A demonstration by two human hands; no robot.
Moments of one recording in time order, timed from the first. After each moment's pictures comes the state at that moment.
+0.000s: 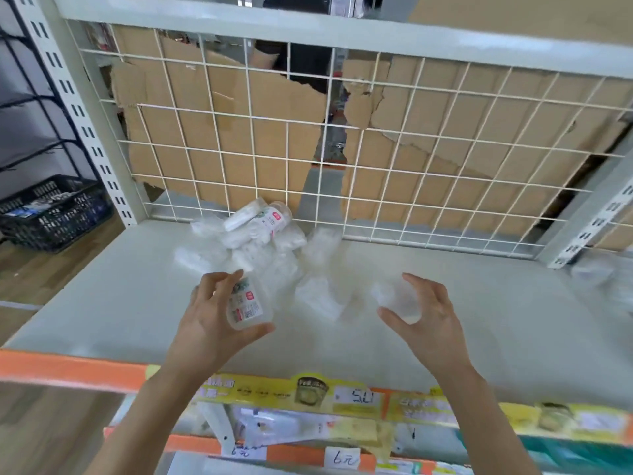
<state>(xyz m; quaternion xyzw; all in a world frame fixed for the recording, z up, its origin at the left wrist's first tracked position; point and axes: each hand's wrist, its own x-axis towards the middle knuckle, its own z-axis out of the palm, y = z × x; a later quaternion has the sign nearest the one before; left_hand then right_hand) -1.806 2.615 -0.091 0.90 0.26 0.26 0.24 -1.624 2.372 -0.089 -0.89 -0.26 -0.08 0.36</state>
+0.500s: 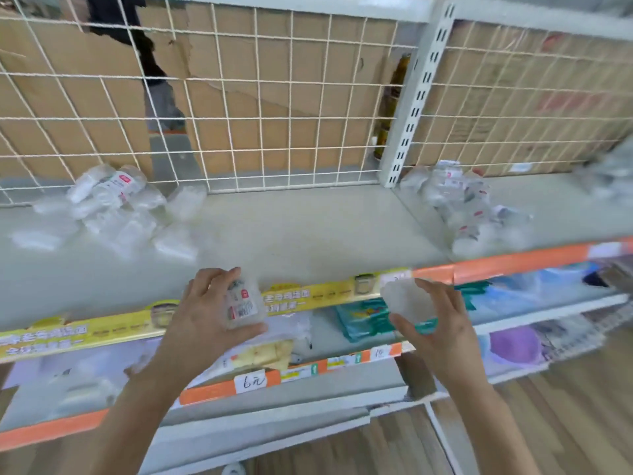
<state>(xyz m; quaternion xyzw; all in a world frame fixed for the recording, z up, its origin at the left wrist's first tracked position) -1.789 2.425 -0.093 0.94 0.09 0.19 0.26 -1.700 2.115 -0.094 -0.90 -0.14 -0.15 0.38</state>
